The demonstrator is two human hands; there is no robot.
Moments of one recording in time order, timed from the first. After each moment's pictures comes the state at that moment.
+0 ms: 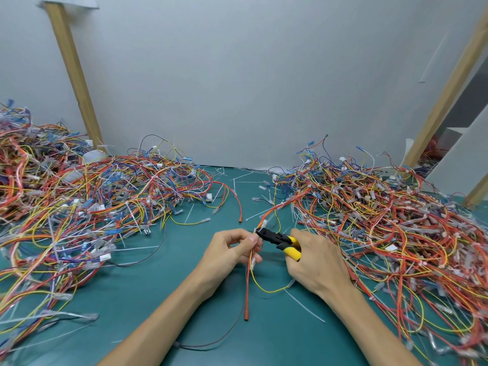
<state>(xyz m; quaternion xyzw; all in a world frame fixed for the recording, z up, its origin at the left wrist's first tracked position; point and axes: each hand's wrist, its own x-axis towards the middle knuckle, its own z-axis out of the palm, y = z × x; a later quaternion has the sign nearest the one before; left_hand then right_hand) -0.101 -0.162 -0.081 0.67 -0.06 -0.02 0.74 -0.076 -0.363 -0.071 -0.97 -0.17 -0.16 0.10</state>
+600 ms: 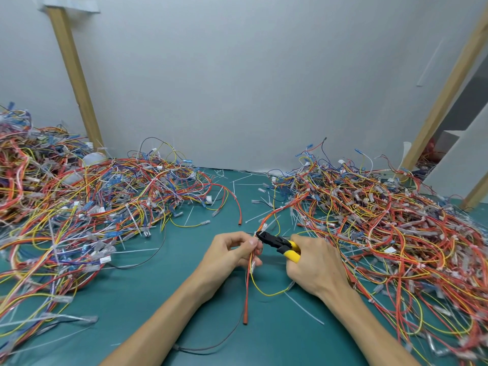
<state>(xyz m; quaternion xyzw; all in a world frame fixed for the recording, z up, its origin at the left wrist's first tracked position) -0.101 -0.161 -0.080 0.66 -0.08 -0.04 0.75 -0.076 -0.363 -0.070 -0.97 -0.15 -0.14 0.11</state>
